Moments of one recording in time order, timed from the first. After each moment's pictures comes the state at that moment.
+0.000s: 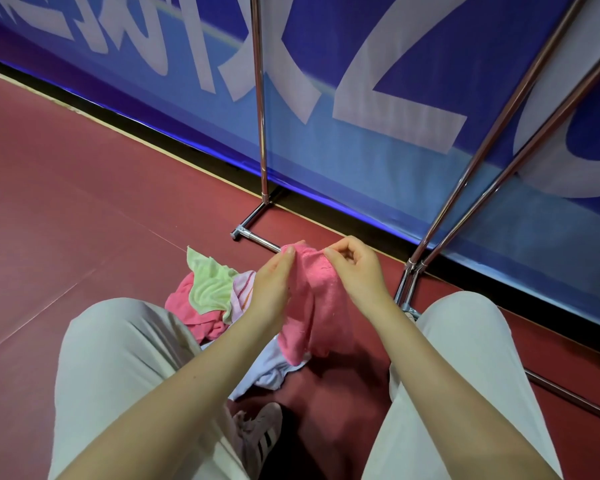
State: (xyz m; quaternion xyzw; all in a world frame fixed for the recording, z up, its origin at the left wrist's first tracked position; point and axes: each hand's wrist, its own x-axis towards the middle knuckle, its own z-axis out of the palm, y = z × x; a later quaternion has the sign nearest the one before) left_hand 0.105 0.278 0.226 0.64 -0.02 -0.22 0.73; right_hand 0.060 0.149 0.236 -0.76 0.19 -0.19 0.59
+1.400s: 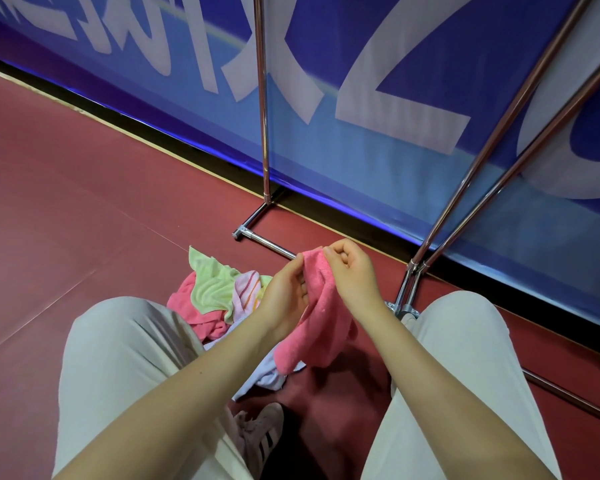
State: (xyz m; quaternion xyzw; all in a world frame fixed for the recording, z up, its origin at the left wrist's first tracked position) left_hand 0.098 0.272 0.241 0.47 0.08 -0.38 0.79; right_hand 0.066 0.160 0.225 -0.76 0.23 -0.18 0.59
